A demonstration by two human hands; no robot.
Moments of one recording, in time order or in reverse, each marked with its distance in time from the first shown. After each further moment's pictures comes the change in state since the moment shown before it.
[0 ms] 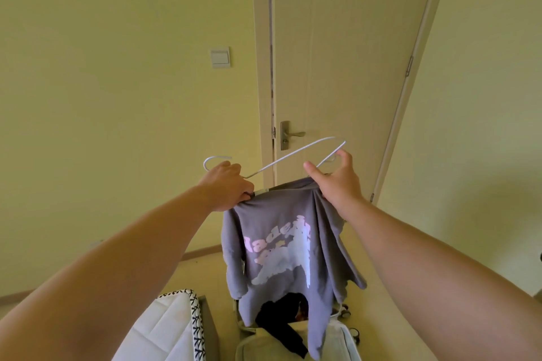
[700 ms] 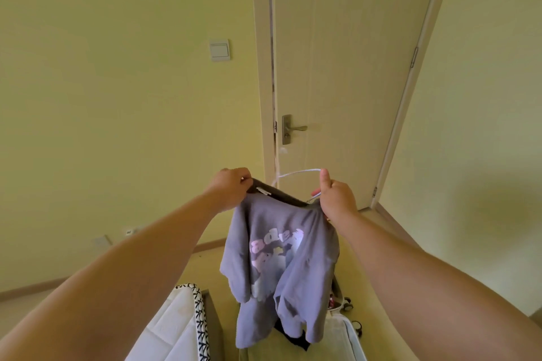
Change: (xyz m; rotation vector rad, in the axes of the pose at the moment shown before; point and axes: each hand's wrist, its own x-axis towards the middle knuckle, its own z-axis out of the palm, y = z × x) left_hand 0.009 0.020 0.023 -0.871 0.083 -0.533; right_hand -0.015 0.024 0.016 -0.123 -0.083 0.076
